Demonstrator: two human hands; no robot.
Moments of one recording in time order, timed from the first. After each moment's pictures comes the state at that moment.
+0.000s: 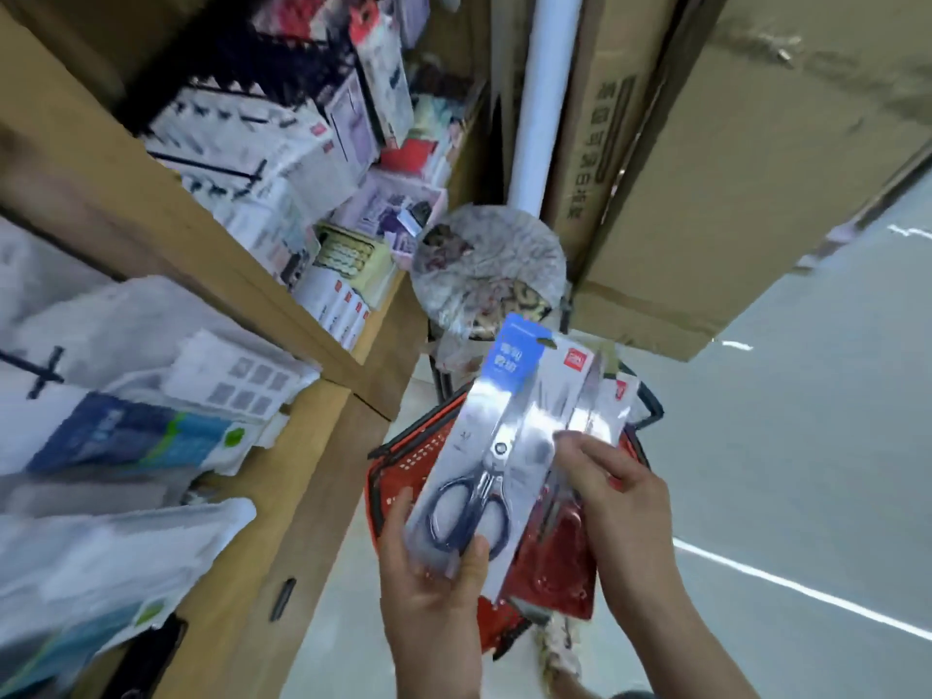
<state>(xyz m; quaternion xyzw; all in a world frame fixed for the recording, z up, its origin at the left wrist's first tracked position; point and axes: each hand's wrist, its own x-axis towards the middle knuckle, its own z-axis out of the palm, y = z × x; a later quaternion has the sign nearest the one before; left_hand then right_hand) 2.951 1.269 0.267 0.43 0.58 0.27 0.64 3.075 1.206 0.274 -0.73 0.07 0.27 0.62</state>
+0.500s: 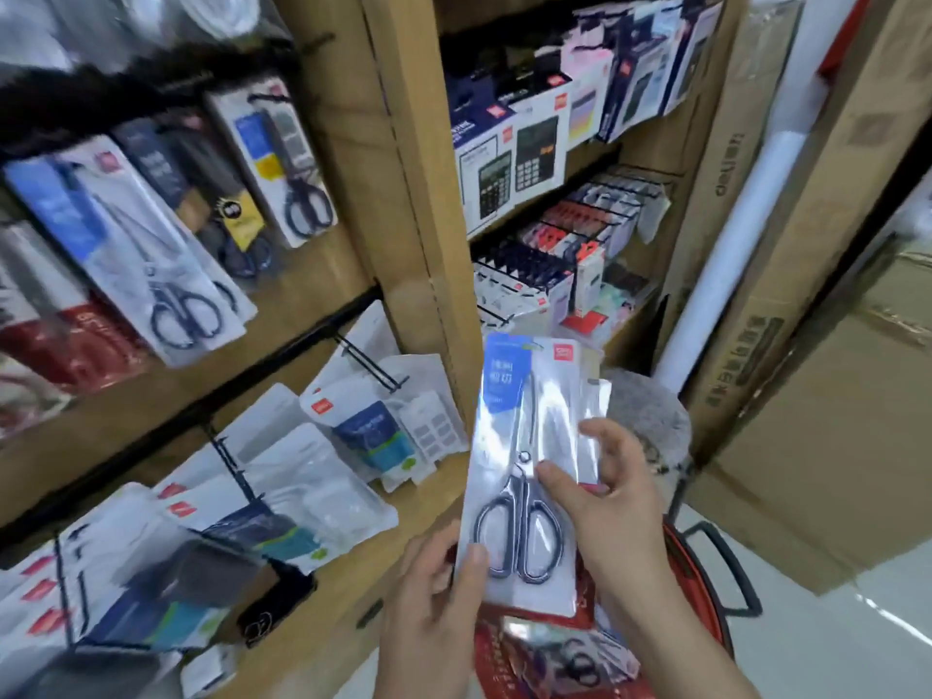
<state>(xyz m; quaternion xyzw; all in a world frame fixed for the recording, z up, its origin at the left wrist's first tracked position) 2.853 1.250 0.477 0.57 0.56 0.33 0.51 3.013 1.239 0.478 -0.62 -0.22 0.35 0.67</state>
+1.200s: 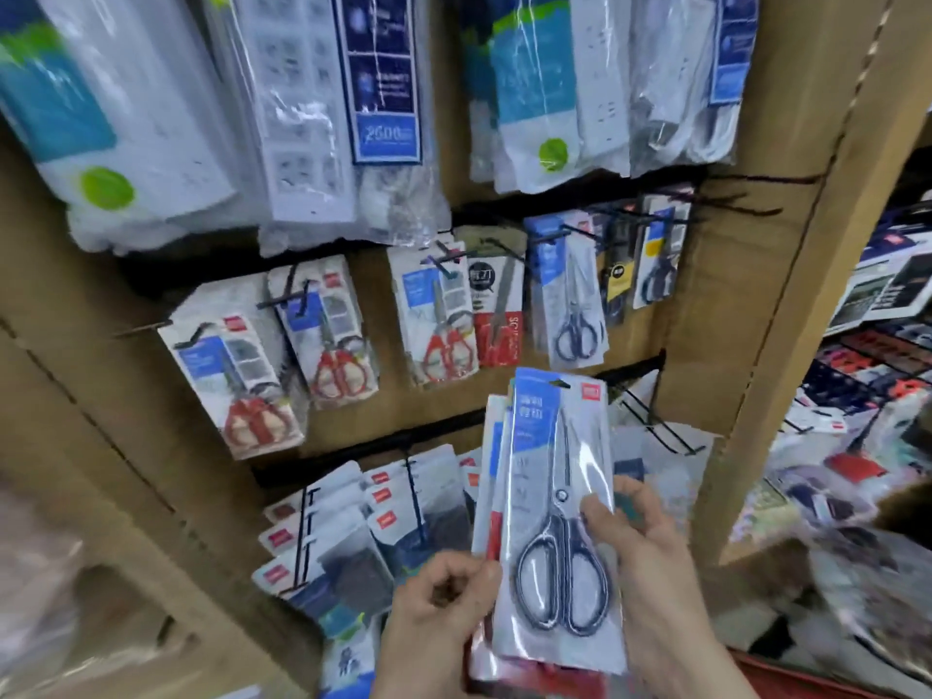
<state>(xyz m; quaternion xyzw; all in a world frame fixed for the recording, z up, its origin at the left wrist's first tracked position) 2.557 1.251 0.540 0.41 0.58 0.53 0.47 2.721 1.277 0.565 -0.44 -0.24 0.61 0.61</state>
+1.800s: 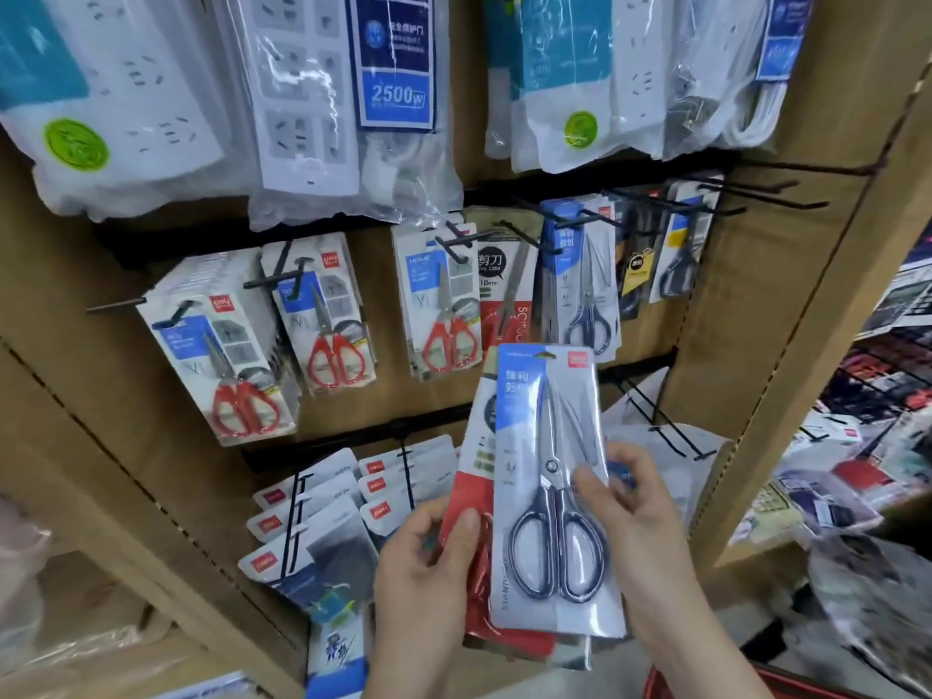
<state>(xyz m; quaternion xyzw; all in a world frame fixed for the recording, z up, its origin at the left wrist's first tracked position) 2.562 1.276 0.558 0.38 0.60 0.57 0.41 2.718 1.308 0.570 -0.45 -0.35 0.57 0.59</state>
